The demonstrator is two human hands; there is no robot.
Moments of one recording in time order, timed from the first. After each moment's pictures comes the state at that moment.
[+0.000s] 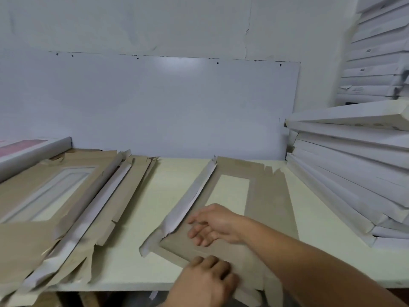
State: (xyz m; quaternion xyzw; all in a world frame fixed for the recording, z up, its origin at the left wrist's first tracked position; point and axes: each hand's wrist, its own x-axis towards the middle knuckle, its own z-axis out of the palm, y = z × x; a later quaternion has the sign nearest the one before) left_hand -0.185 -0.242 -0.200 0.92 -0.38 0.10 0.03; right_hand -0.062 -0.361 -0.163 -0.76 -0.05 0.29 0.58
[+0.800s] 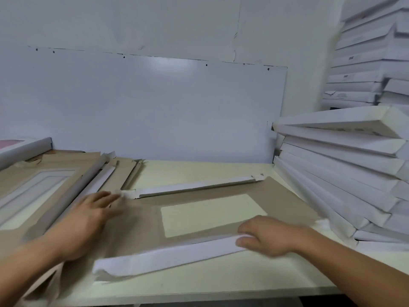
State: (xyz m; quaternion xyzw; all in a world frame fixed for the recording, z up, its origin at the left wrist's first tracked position) left_hand -0.113 -0.080 -0.128 0.97 -0.19 0.16 0.02; right_hand -0.091 -0.503 -0.137 -0.96 -0.28 0.10 0.02
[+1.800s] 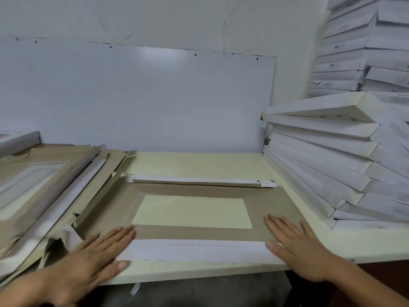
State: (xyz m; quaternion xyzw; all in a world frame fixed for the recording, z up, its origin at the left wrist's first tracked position) left_hand -0.152 -0.096 -0.191 0.96 -0.27 -0.06 0.04; right_hand -0.162 -0.588 -0.200 -0.99 -0.08 0.06 0.01
